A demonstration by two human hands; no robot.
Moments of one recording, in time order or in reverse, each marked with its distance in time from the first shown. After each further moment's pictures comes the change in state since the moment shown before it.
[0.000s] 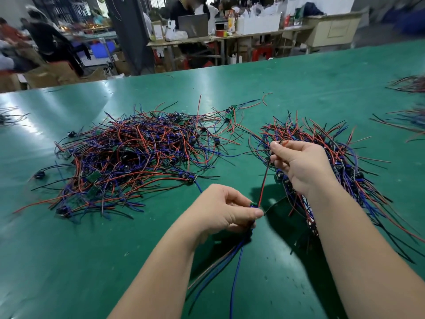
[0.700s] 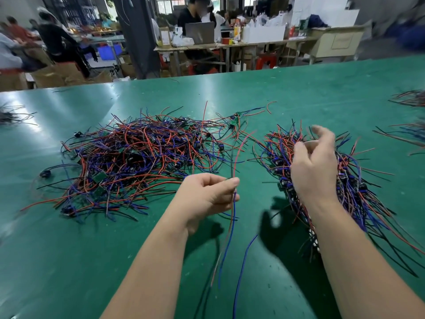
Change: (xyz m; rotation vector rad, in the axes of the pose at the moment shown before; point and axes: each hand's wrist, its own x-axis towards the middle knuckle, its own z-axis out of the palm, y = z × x) left_hand 0.002 0.011 -0.028 -0.248 0.232 0.135; right_hand -0.010 -0.003 0.005 -0.574 0.319 -0.484
